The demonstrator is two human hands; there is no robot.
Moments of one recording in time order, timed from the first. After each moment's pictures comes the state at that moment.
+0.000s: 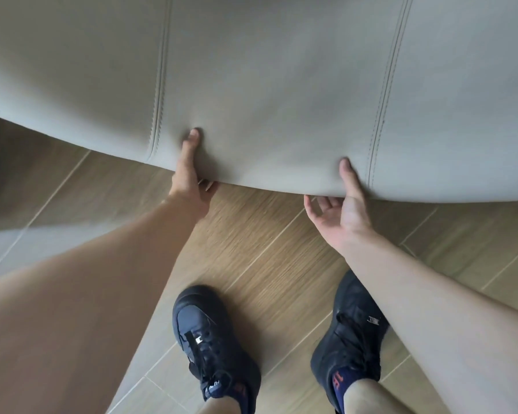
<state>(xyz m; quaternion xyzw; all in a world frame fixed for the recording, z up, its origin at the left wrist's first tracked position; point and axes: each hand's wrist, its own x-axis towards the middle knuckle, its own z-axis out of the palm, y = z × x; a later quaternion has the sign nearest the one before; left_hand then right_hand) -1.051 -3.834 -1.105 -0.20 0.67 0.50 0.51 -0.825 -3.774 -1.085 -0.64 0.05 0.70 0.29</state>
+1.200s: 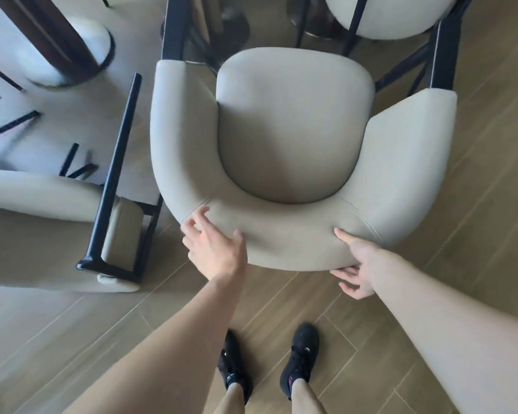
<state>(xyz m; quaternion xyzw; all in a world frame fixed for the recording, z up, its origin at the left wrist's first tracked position) -1.021 -3.776 -0.487 0.15 0.93 0.27 0.18 -0.830 -3.656 -0.474 -0.80 -0.14 0.59 -0.04</state>
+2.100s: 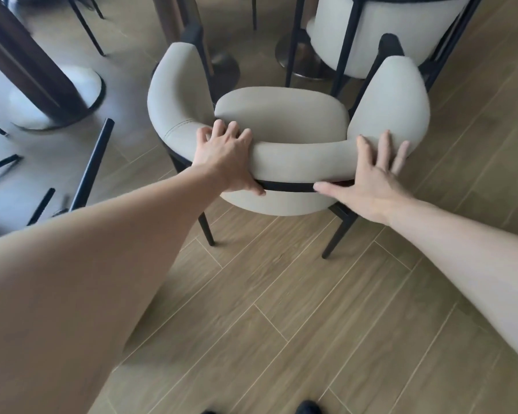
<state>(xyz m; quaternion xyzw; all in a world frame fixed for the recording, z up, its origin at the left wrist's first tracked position) -1.131 -3.517 -0.478 0.61 0.79 -0.05 0.03 -0.881 -3.444 -0.484 -0.59 -0.78 0.21 -0.01</state>
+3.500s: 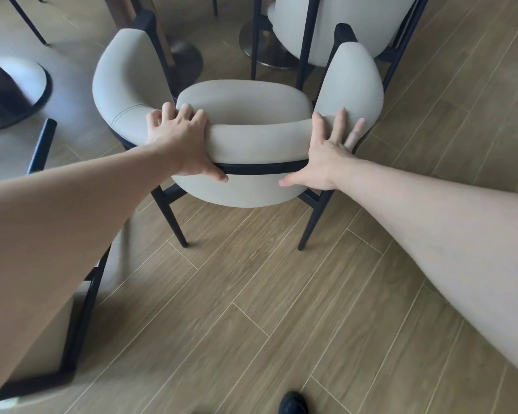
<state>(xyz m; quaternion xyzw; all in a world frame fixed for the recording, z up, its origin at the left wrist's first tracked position) -1.147 -3.476 -0.488 0.60 0.79 -0.07 0.04 -0.908 -3.408 -0.470 -0.59 -0.78 0.19 -0.13</state>
